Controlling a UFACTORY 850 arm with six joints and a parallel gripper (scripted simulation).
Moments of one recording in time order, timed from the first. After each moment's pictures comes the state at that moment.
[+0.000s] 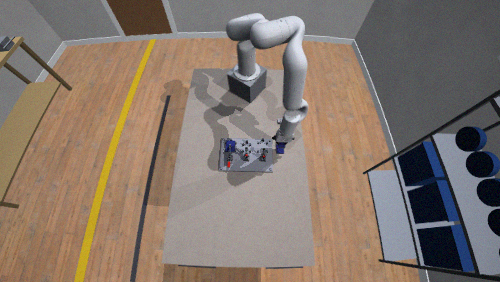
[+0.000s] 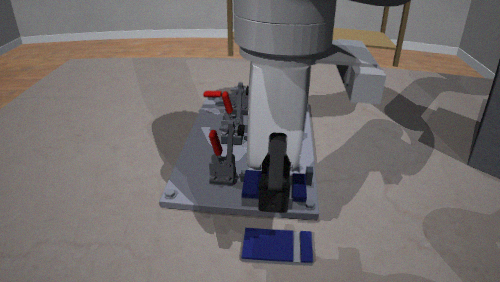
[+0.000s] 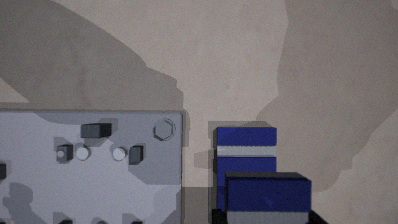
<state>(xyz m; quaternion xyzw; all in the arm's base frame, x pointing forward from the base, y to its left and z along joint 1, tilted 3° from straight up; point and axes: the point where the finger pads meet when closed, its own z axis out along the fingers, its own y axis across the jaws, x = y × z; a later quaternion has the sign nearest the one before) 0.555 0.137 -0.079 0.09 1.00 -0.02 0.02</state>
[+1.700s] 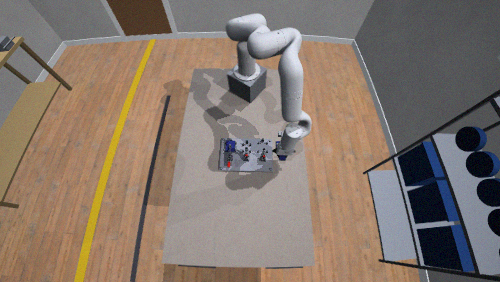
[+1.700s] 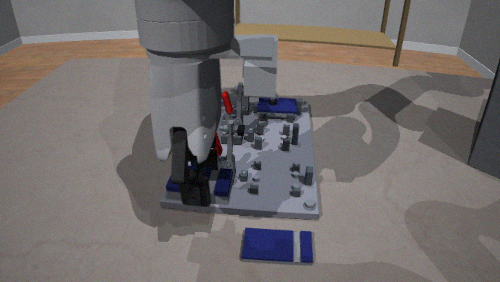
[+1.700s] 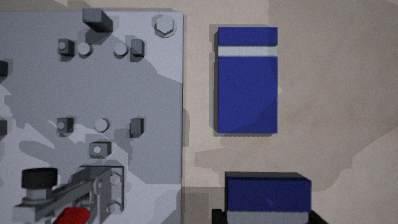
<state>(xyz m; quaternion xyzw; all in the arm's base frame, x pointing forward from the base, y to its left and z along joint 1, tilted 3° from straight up) 0.639 0.122 -0.074 0.09 1.00 -0.02 0.02</state>
